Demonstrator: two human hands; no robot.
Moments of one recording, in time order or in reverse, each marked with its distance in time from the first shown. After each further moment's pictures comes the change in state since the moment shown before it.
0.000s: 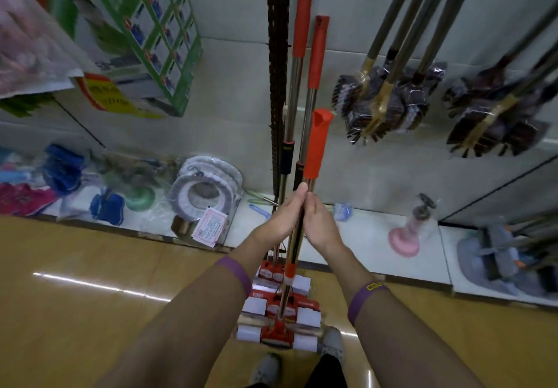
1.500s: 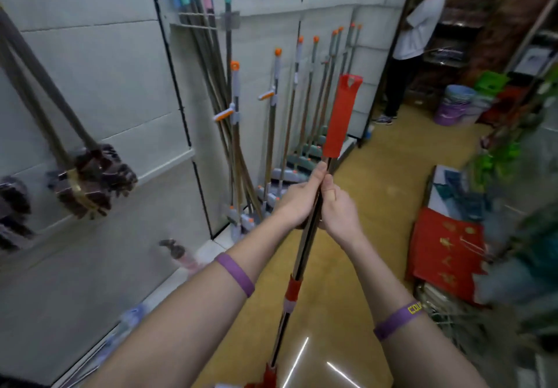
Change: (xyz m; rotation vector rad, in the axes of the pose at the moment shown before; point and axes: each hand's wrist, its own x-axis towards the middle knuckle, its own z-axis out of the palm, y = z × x) left_hand -0.234 0.141 0.534 0.550 -0.829 0.404; right_hand -0.402 0.179 -0.407 0.157 1.254 0.228
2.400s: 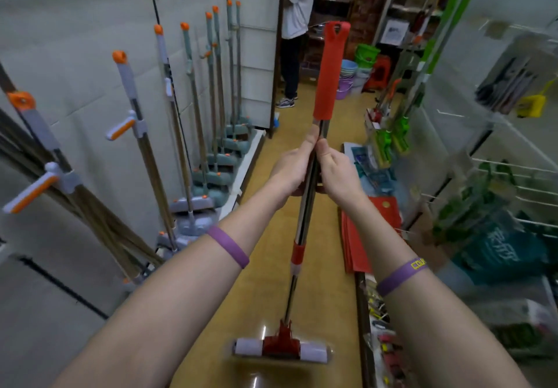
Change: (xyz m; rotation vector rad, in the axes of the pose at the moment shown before) left_hand 0.315 0.143 0.118 -0.121 -0.330 0.147; right_hand 0.310 0.061 -0.125 -0.089 0.311 0.108
